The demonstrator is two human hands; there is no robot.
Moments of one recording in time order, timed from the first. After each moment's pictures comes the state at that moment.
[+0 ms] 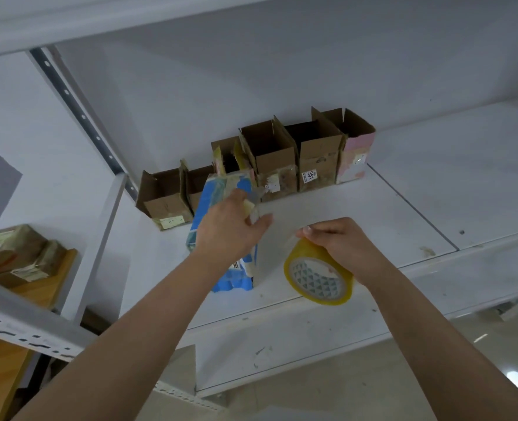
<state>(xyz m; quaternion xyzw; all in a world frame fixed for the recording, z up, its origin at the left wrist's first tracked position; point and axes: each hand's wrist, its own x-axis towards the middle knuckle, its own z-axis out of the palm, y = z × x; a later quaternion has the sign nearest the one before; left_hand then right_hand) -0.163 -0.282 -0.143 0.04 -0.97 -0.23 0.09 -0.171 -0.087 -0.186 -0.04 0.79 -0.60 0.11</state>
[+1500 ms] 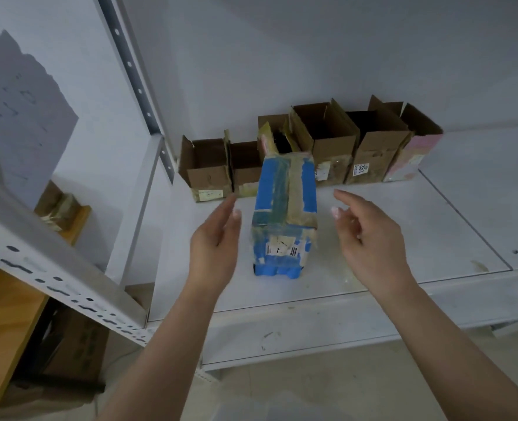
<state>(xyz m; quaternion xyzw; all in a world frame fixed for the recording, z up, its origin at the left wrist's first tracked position) -0.111 -0.394 -0.206 0.11 -0.80 -0.56 0.18 -0.155 -0.174 -0.192 -0.15 0.89 -0.36 -0.23</state>
